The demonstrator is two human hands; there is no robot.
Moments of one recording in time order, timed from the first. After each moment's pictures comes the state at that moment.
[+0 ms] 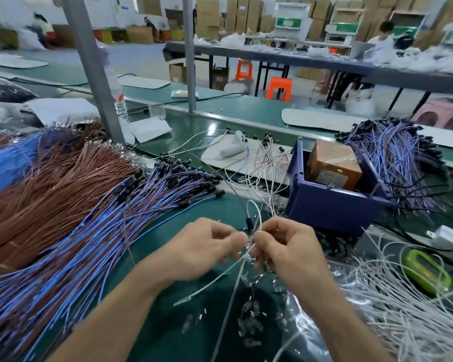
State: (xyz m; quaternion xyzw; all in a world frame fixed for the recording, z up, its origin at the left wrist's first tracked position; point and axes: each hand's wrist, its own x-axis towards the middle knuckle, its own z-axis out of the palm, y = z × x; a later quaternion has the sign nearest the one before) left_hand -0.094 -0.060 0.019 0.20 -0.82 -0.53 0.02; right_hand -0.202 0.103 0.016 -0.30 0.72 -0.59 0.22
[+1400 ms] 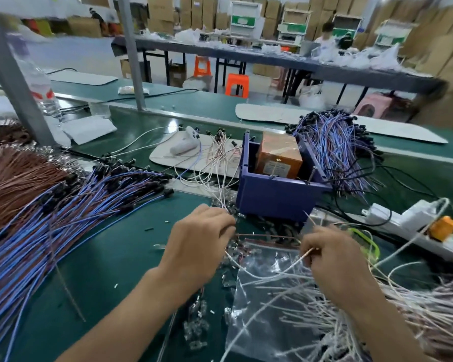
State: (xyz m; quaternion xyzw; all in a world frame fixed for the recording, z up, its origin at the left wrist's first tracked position) left_hand -0.156 0.005 -0.005 0.09 -0.93 -0.19 0.30; right_hand -0.267 0.224 0.015 -0.32 0.91 -0.24 -0.05
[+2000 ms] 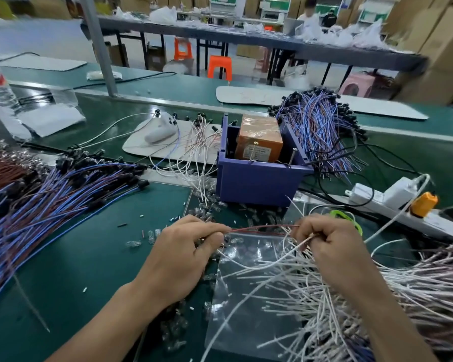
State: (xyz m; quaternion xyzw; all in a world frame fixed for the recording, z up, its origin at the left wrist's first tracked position) left_hand -0.150 0.010 -0.029 0.09 -0.90 -0.36 0.22; right_hand -0.276 0.248 0.006 -0.27 0.86 -0.42 0.02
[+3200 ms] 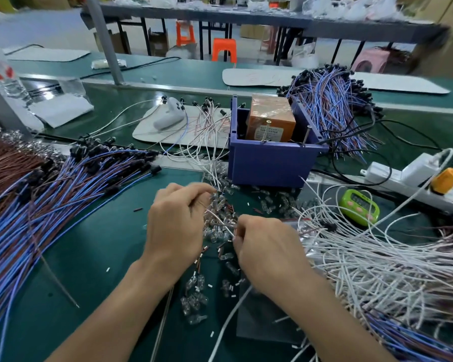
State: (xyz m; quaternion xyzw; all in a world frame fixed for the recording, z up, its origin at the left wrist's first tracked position) left_hand -0.149 0.002 -0.014 0.19 -0.87 -0.31 0.34; right_hand -0.207 0.149 -0.004 -0.31 0.94 -0.14 0.03
